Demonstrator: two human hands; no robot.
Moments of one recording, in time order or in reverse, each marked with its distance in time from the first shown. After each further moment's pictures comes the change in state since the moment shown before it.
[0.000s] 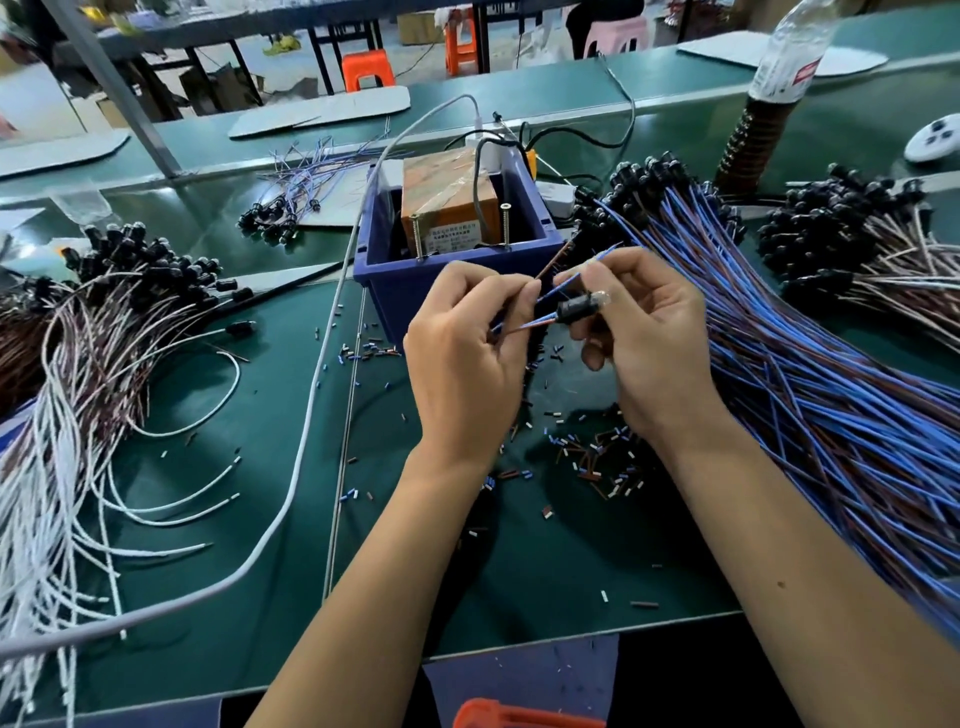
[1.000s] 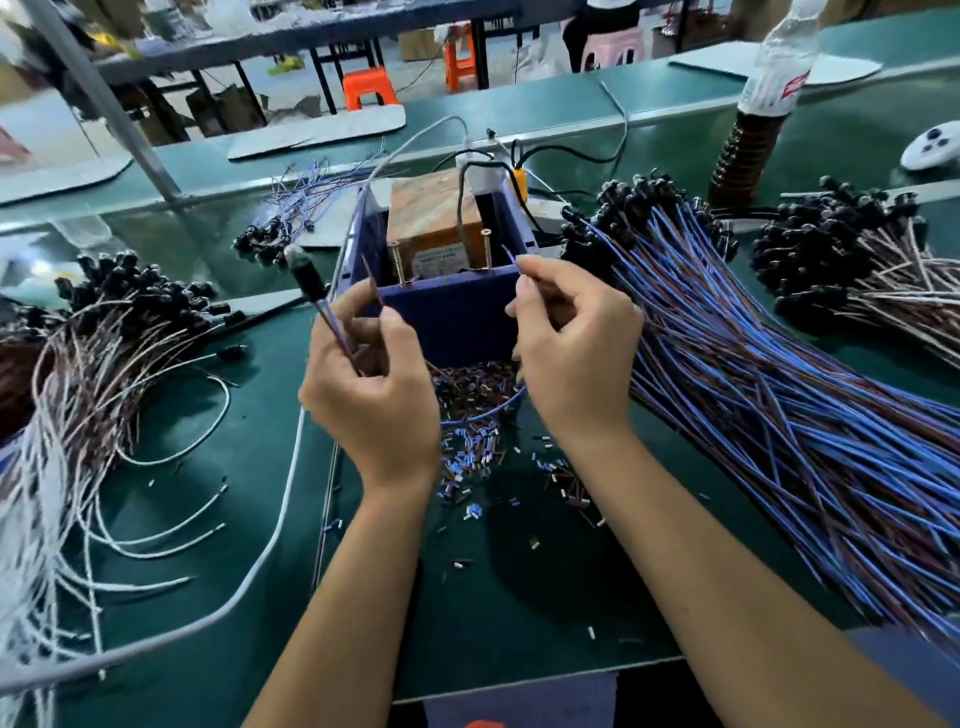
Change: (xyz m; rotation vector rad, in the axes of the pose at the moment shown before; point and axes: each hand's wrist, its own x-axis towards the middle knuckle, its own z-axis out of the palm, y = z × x) left_hand 0.006 -0.006 -0.018 -0.184 0.456 -0.426; right_hand 0.006 0.003 0.046 -0.517 0.244 -0.318
